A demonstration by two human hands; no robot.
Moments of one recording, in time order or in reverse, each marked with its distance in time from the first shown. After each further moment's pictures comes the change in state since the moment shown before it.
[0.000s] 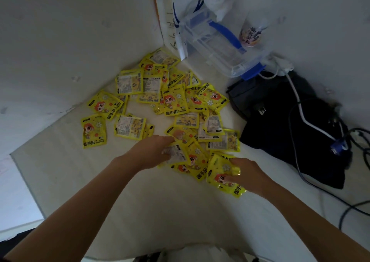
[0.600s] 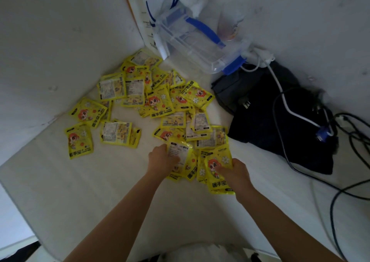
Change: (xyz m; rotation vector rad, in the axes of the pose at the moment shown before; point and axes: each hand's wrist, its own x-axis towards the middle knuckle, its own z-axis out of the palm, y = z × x) left_hand 0.039 0.049 0.066 -0.519 0.164 -0.442; right_hand 0.015 0.018 0.043 0.616 0.335 0.372
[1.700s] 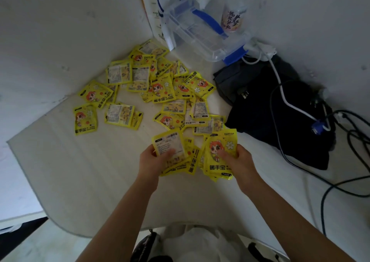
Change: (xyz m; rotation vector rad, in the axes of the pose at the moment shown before) left_hand -0.068 -0.024 0.023 -0.959 0.139 -0.112; right_hand -0.016 0.010 -0.033 0.346 -0.182 -0.193
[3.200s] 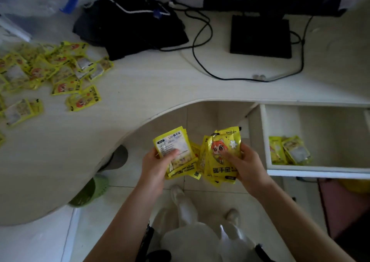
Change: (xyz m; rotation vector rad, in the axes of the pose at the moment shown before) left_hand -0.253 -0.195 -0.021 0.297 -0.605 -0.056; right_hand -0.368 0.268 -0.070 0.572 0.470 0.000
